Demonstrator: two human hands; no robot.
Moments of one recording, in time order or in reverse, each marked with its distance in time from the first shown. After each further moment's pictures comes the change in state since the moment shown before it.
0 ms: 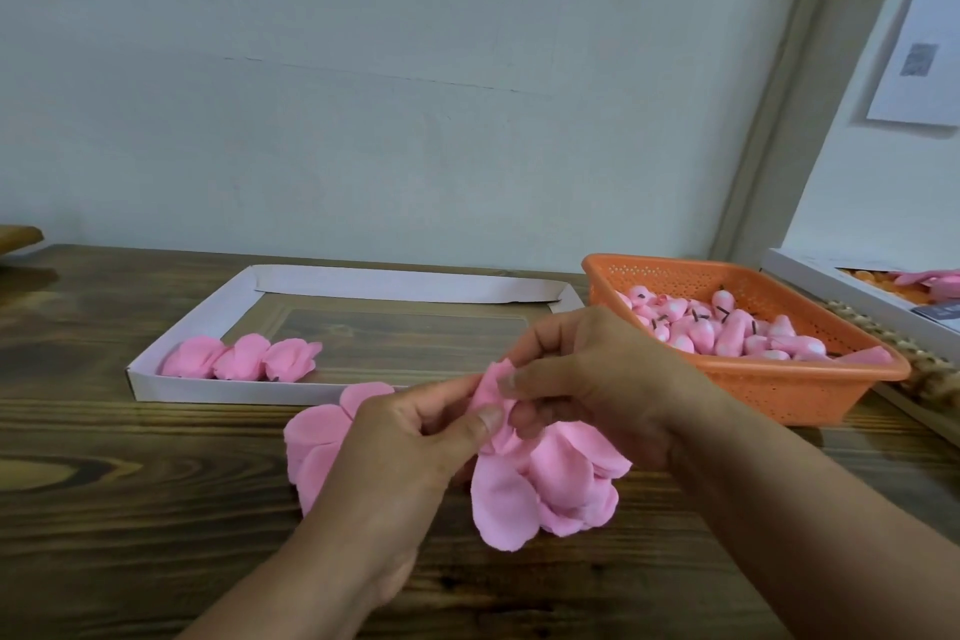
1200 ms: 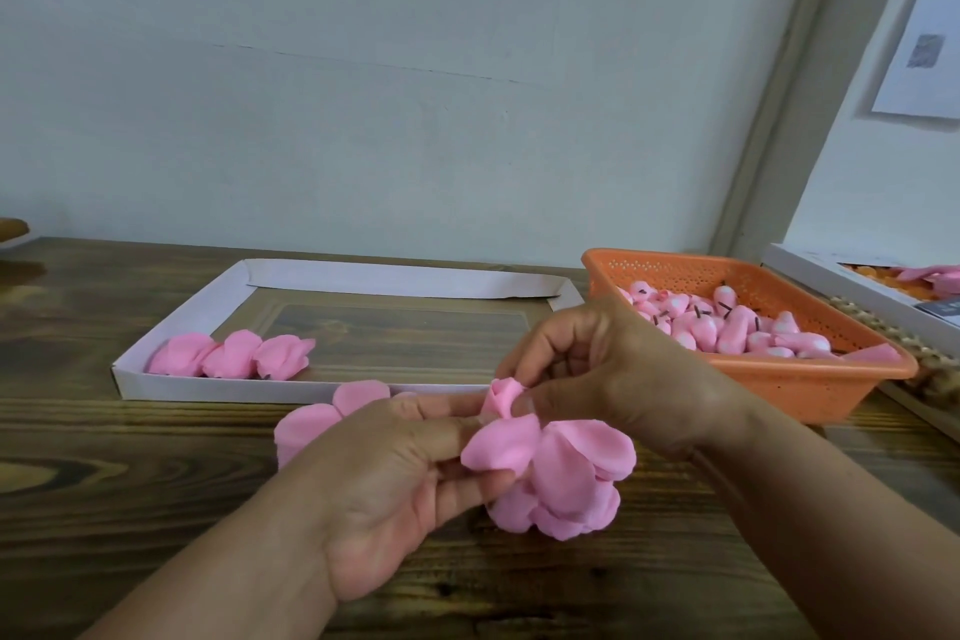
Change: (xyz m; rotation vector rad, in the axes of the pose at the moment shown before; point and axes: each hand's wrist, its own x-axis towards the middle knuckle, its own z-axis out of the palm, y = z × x) left_hand 0.004 0.023 -0.005 -0.355 -0.148 -0.453; right_hand 0.003 0.007 -0.016 -0.191 -0.157 -0.242
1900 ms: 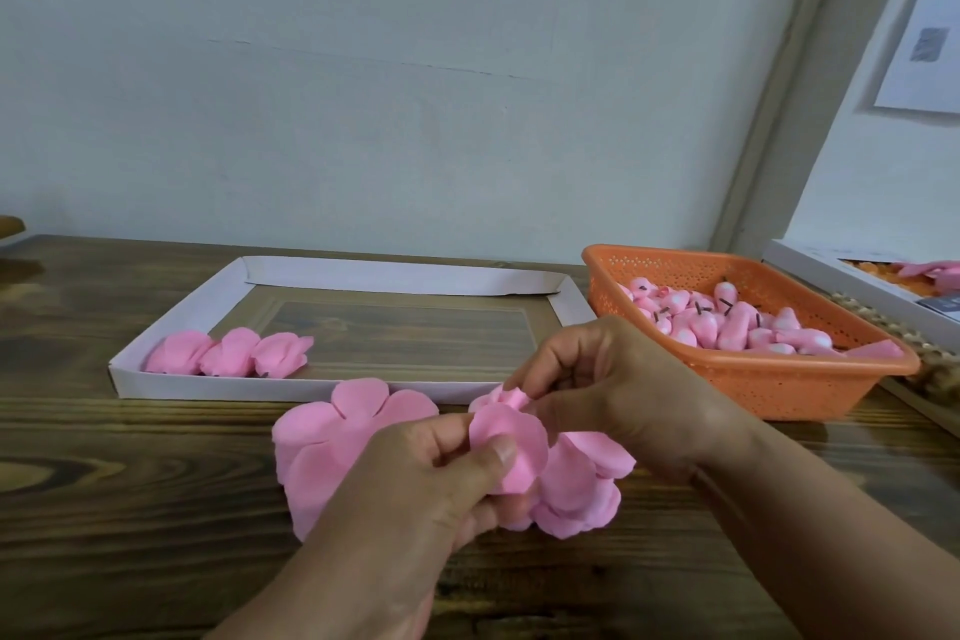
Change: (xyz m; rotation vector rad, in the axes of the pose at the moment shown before) left_hand -0.003 -0.027 0.009 0.220 0.196 0.218; right_hand -0.006 0.013 0.003 0.050 0.067 0.064
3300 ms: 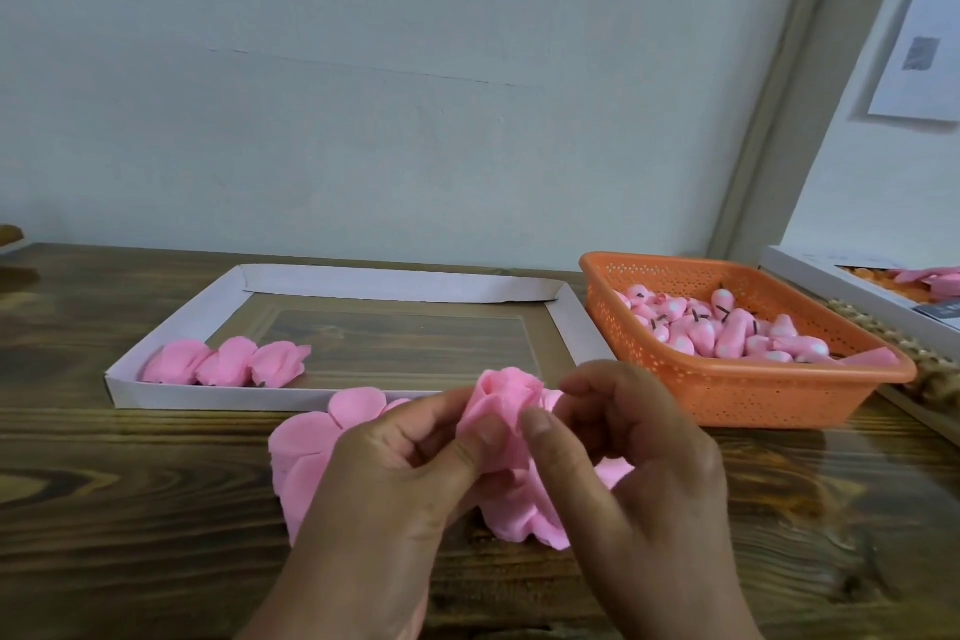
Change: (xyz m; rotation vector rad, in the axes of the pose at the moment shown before) left_hand 0.001 -0.001 0.000 -0.148 -0.013 0.279; right_hand -0.036 0.002 0.061 -0.276 0.791 -0.381
